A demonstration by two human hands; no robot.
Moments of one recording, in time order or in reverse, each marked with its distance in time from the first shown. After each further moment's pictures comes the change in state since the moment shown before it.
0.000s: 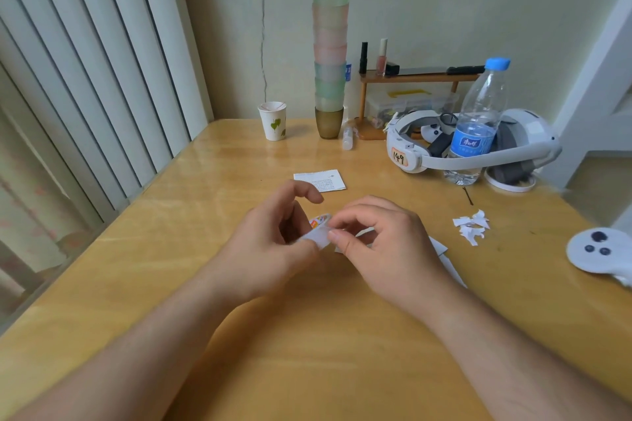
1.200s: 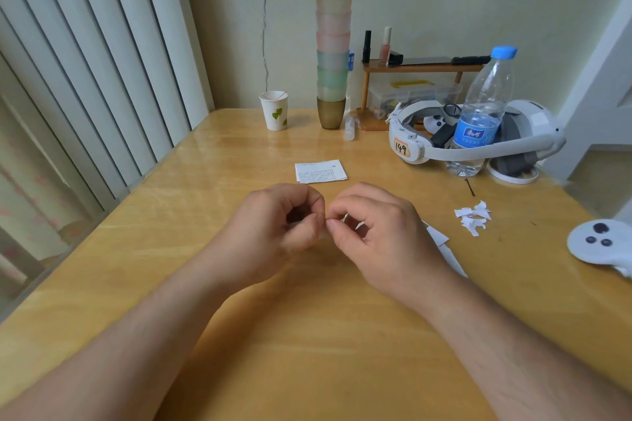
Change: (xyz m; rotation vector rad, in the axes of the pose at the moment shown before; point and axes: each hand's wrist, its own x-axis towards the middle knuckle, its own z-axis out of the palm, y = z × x) left_hand 0.001 0.002 -0.005 0.263 -0.030 0.118; right_hand 0.001 -0.008 -0.001 -0.149 -0.048 -0.242
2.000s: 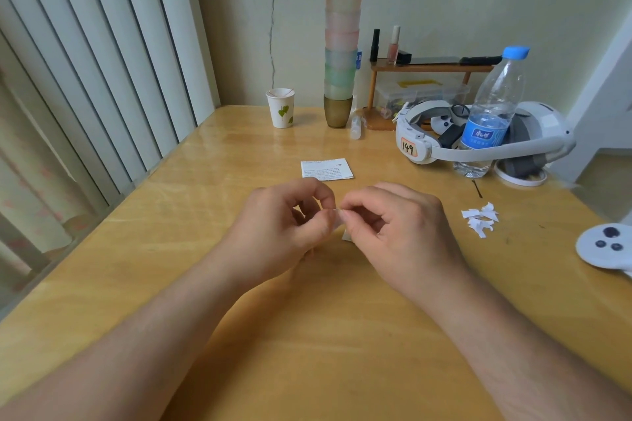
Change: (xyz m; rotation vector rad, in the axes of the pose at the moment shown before) left_hand -0.003 0.007 0.006 -0.082 0.094 -0.079; right_hand 0.002 -0.009 -0.008 -0.214 0.164 -0.076
